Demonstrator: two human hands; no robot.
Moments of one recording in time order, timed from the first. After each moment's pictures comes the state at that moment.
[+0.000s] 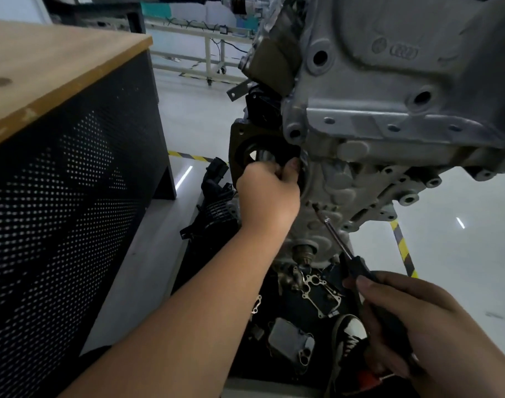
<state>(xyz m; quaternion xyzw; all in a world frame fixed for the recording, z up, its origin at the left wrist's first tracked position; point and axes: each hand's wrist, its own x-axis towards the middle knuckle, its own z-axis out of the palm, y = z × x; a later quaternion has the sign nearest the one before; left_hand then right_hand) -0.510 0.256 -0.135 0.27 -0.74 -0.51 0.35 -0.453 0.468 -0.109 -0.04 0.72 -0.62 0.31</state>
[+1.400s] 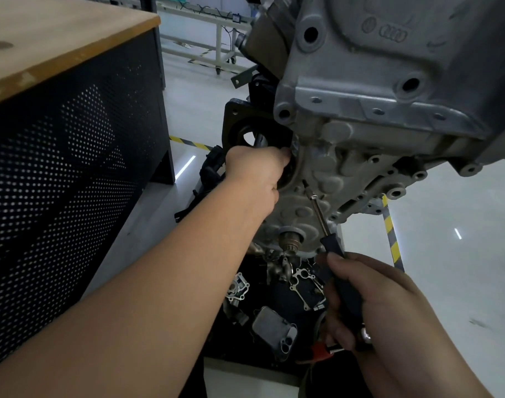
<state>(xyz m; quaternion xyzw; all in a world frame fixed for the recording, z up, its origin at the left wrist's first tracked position) -0.514 0.257 -0.104 0.37 -0.49 -0.77 0.18 -0.441 0.451 -0.106 0.02 0.66 -0.70 0.28</state>
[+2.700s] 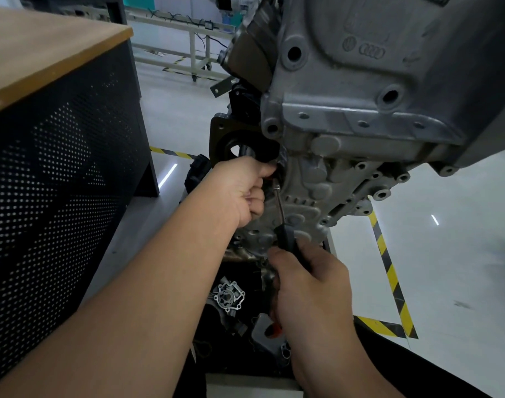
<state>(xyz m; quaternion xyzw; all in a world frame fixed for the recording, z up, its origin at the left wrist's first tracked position) -0.509 0.235 -0.106 0.32 -0.47 -0.82 0.02 -0.427 0.387 -0.138 -0.03 0.72 -0.68 0.14</state>
